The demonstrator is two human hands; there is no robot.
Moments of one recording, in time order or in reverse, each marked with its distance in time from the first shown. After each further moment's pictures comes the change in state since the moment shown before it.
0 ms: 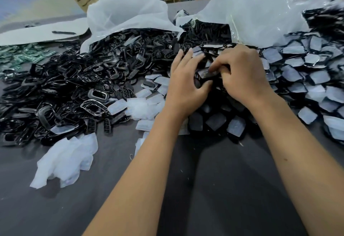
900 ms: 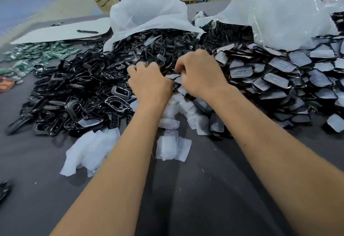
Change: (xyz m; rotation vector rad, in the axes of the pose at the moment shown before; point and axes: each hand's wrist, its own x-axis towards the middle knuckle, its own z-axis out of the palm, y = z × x) left_hand 0.003 -0.046 -0.086 0.606 0.076 -0.574; right_hand 0.042 -0.098 0.062 -0.007 -0.209 -0.046
